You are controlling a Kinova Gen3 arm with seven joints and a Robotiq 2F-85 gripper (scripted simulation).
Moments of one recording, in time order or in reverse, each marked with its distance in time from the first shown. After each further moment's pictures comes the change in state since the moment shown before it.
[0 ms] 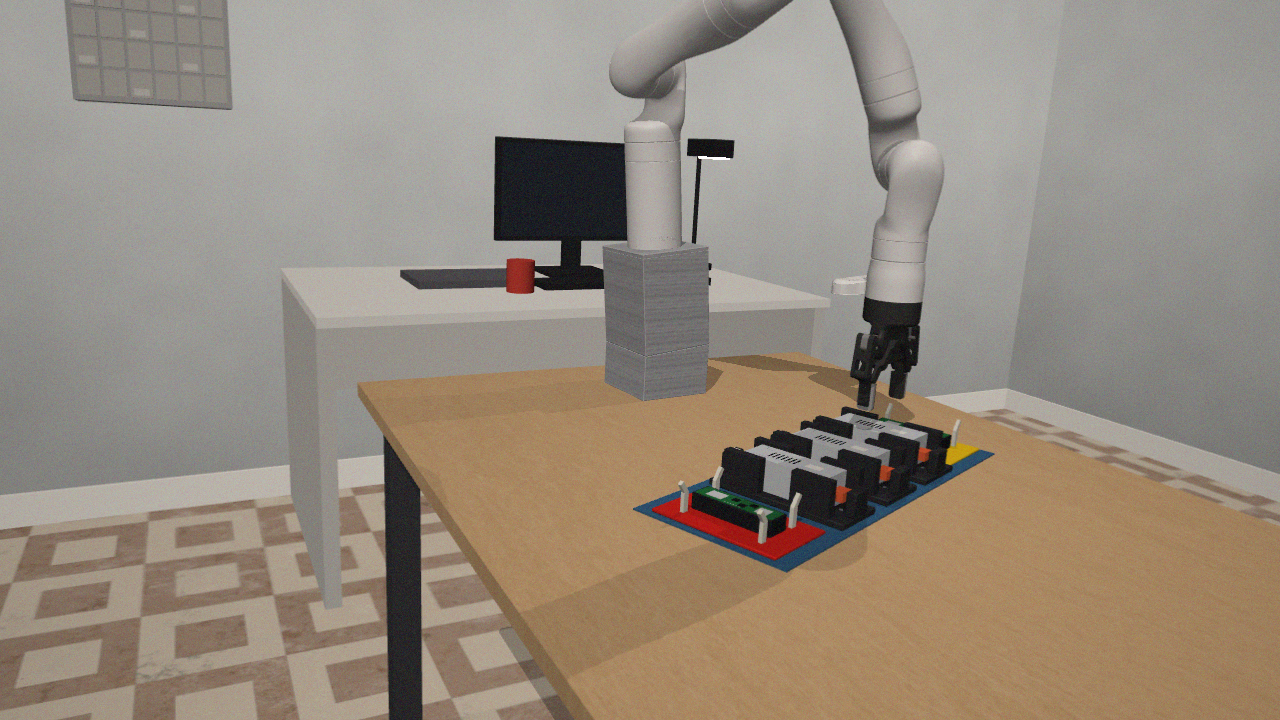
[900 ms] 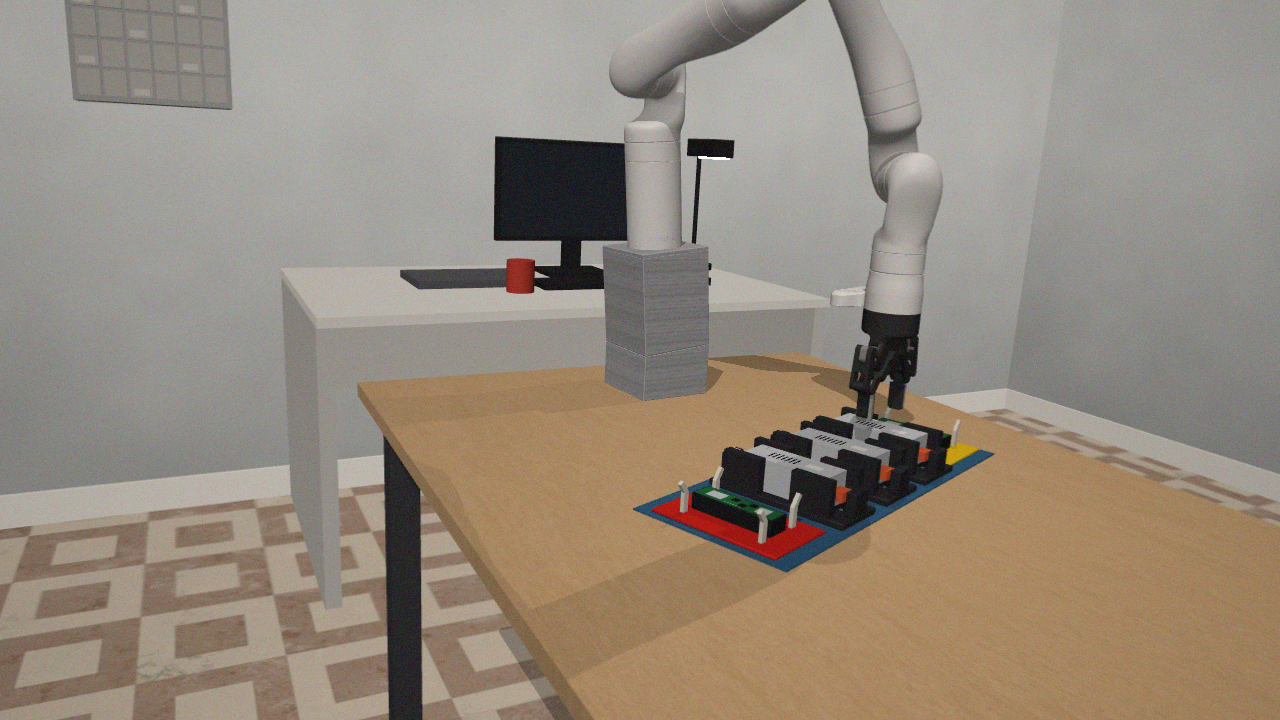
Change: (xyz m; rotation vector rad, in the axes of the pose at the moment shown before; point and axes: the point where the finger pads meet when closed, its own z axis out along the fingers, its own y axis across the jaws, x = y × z) arm 0.000 0.000 0.016 0.000 0.000 0.000
